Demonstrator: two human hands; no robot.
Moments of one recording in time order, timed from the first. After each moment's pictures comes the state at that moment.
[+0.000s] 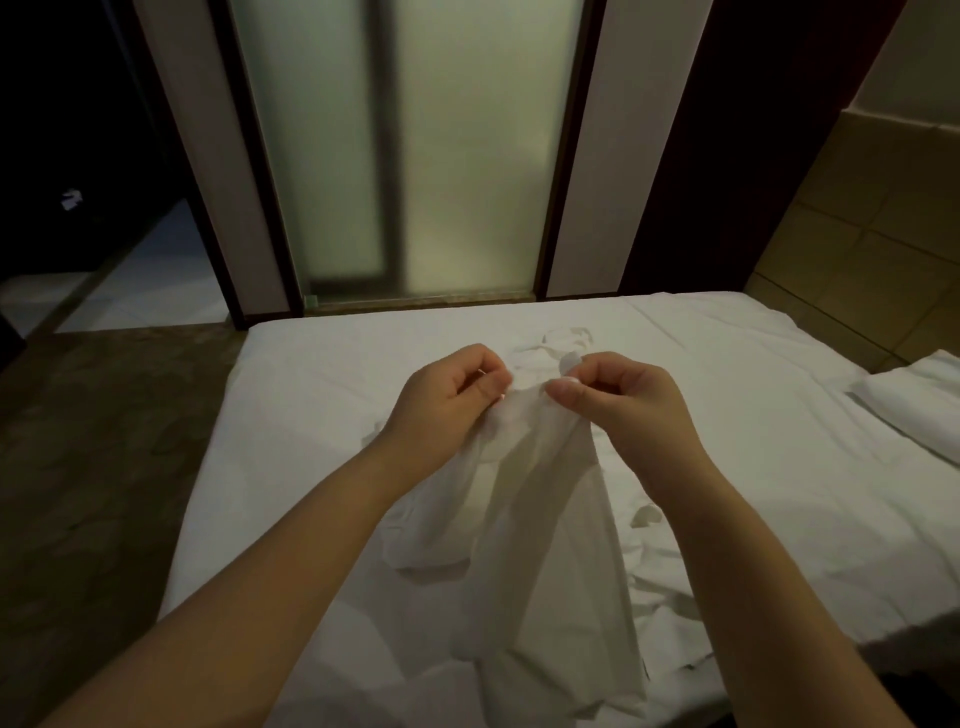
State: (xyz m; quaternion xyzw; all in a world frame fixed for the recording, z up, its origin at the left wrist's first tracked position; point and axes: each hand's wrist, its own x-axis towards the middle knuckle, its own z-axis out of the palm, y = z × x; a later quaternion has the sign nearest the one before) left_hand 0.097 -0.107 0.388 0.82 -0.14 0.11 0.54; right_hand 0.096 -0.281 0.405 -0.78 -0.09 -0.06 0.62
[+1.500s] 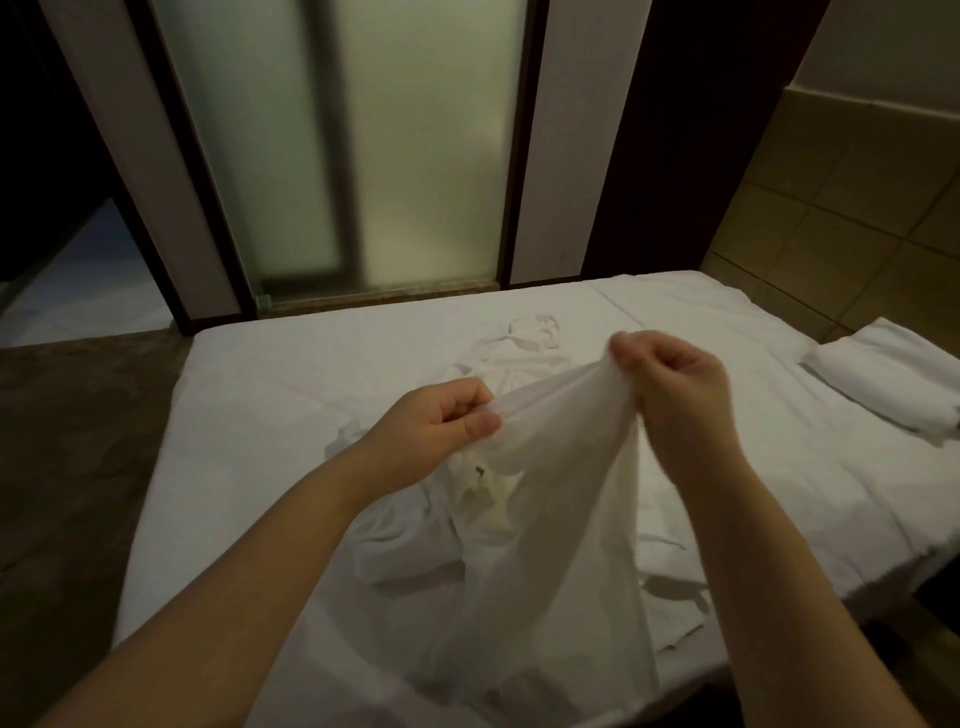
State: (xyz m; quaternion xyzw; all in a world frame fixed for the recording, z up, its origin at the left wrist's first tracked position) left_hand 0.120 -0.110 0.377 0.82 -0.19 -0.07 0.53; right_hand 0.119 -0.320 0.401 -0.70 -0.02 -0.18 0.69
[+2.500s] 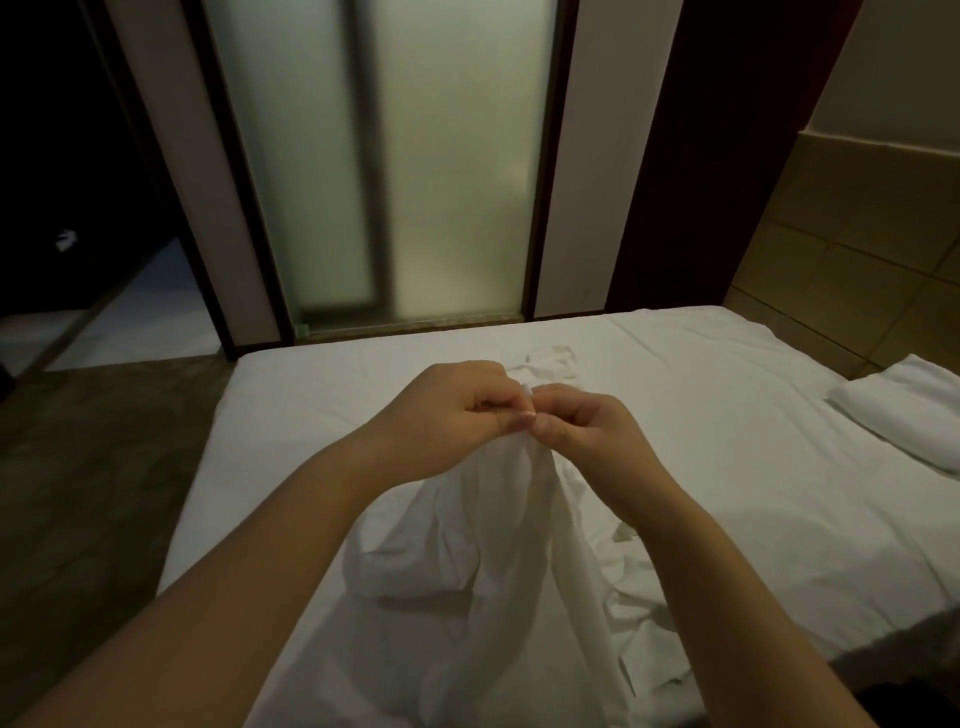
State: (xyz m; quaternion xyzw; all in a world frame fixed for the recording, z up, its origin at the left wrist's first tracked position) left_hand 0.078 -0.140 0.440 0.87 -0.28 0.04 0.41; right_hand 0.081 -0.306 0.411 -0.75 -0.21 0.00 0.62
